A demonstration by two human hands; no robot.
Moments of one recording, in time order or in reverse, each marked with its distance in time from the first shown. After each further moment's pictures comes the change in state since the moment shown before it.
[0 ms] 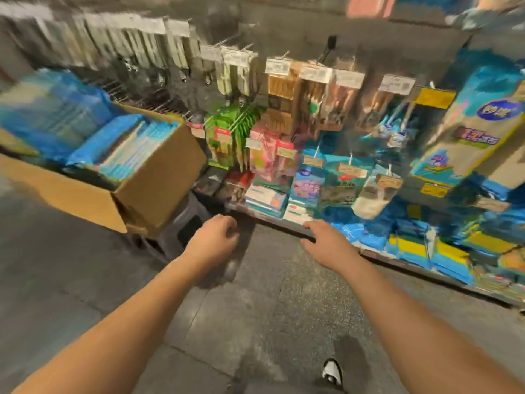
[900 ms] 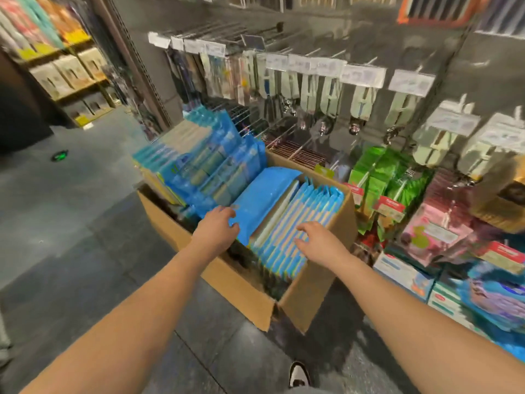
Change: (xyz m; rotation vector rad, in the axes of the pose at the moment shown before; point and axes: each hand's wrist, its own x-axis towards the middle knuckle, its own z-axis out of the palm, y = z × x) left_hand 0.227 -0.457 -0.281 0.050 0.157 -0.367; right_hand 0.412 -0.477 0.096 0.043 -0.176 -0.300
